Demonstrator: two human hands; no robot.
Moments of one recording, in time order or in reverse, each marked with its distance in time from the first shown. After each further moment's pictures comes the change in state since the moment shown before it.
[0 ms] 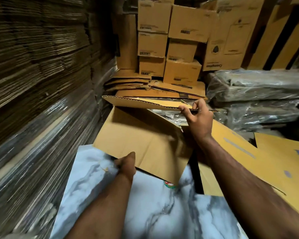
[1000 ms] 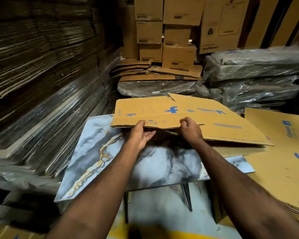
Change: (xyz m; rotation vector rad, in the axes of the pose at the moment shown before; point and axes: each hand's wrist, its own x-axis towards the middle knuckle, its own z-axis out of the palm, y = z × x) left_hand -0.261 -0.074 0.047 -0.298 -0.289 0.052; right_hand -0.182 0.042 -0.165 -0.157 -0.440 0.442
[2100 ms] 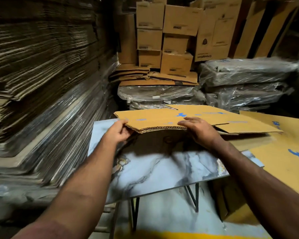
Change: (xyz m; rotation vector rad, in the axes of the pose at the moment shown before) left_hand 0.021 0.140 -0.146 0.137 -0.031 -0.035; right_hand -0.060 -0.076 0.020 -0.557 0.003 -0.959
